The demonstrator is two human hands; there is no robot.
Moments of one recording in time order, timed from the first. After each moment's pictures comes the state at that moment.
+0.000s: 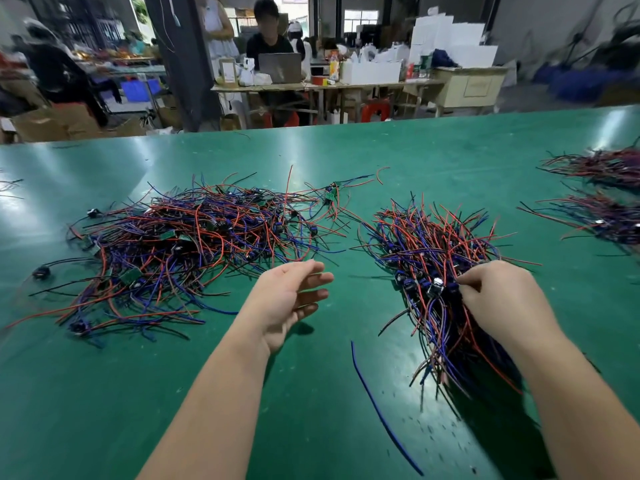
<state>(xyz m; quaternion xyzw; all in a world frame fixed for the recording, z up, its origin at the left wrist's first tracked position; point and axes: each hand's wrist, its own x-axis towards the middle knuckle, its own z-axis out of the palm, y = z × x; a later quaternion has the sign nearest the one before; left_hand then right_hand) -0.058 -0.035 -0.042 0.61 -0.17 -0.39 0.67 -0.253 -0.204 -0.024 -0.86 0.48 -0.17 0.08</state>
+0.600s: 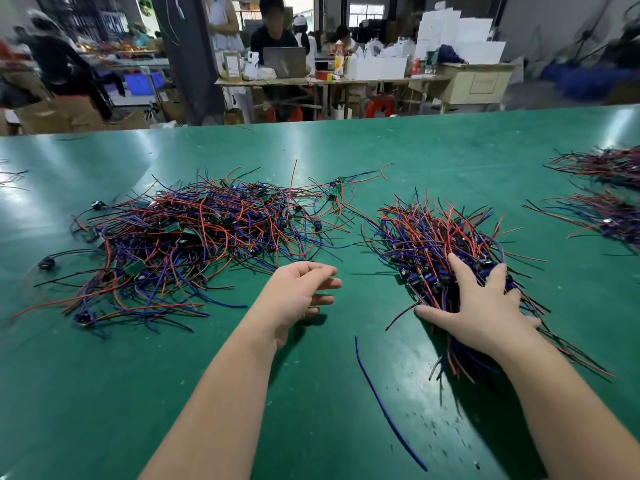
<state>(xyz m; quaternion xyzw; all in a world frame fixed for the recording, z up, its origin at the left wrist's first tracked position) -0.061 -0.037 -0.046 0.68 -0.22 -0.36 0.60 -0.245 -0.203 -0.054 -0.84 0.53 -0.01 0.15</state>
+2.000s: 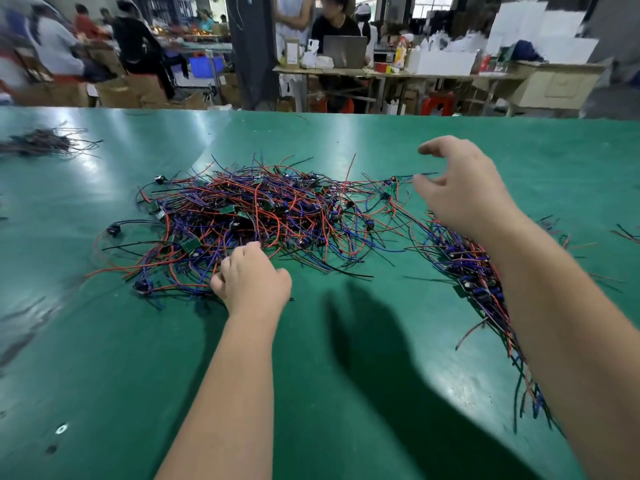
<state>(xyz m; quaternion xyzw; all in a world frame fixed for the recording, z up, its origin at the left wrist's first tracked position) 0.009 0.010 -0.061 0.97 -0.06 0.03 0.25 -0.103 -0.197 0.048 -0.91 0.21 -0.31 0.19</state>
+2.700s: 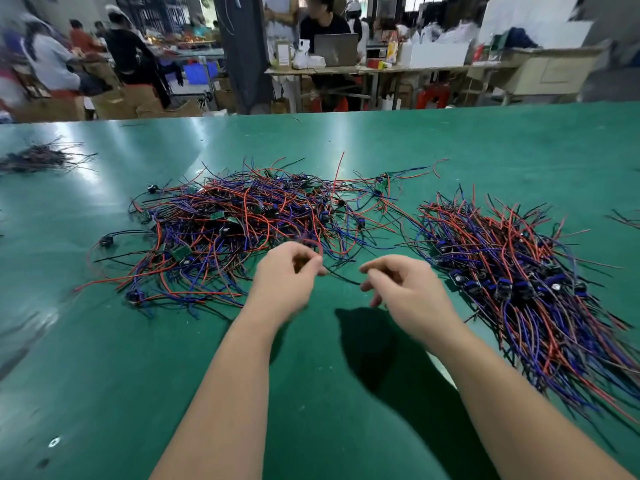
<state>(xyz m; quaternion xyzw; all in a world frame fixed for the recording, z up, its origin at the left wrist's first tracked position) -0.021 -0.012 -0.046 0.84 -0.26 -0.07 0.48 -0.137 -0.139 -0.054 -0.81 0.21 -0.24 0.49</state>
